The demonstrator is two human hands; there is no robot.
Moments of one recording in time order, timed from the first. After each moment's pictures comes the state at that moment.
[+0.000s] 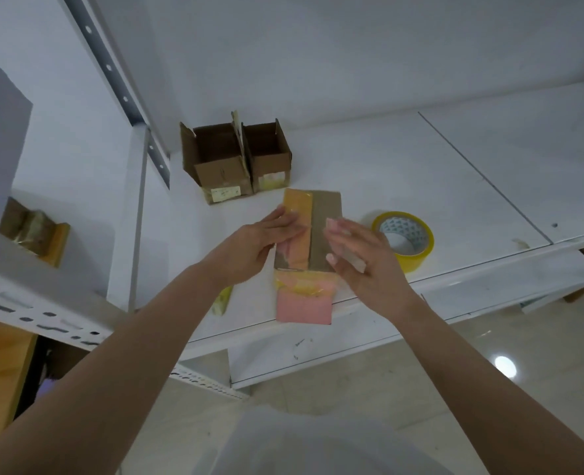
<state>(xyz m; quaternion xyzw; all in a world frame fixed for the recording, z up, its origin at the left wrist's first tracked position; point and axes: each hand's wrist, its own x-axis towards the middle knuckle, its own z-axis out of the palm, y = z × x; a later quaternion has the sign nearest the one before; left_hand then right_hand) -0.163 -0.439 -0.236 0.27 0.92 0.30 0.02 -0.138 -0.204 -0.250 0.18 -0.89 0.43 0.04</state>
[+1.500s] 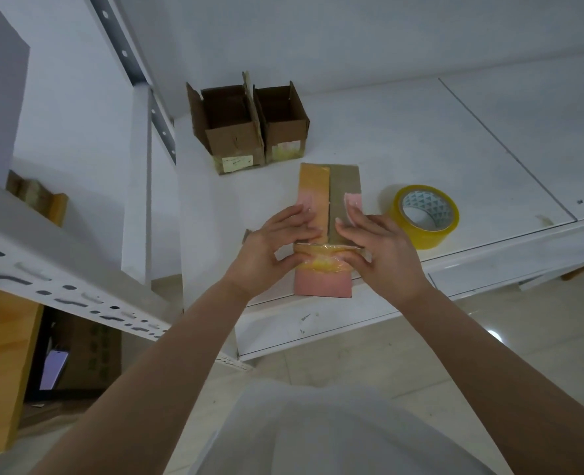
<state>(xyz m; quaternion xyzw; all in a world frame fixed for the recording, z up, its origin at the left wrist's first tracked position) -0.131 -0.439 -0.289 0.25 0.85 0.45 -0.09 -0.133 -0.216 -0.271 0.27 -0.93 0.21 0.16</state>
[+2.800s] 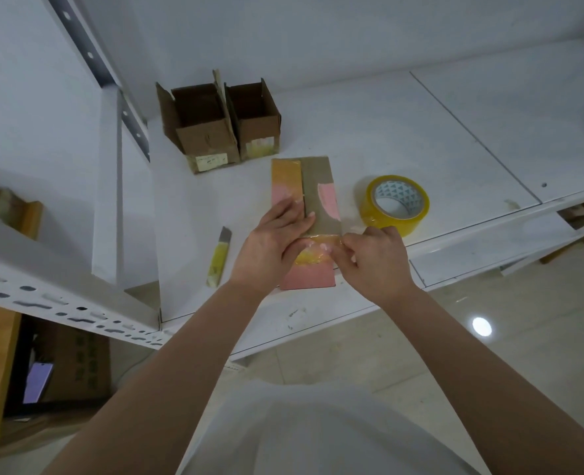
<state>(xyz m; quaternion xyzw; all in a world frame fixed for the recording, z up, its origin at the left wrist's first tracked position) -0.118 -0.391 -0.270 0.21 0.91 0.33 -0.12 -0.113 -0.204 -0.272 0.15 -0.97 0.15 0.14</state>
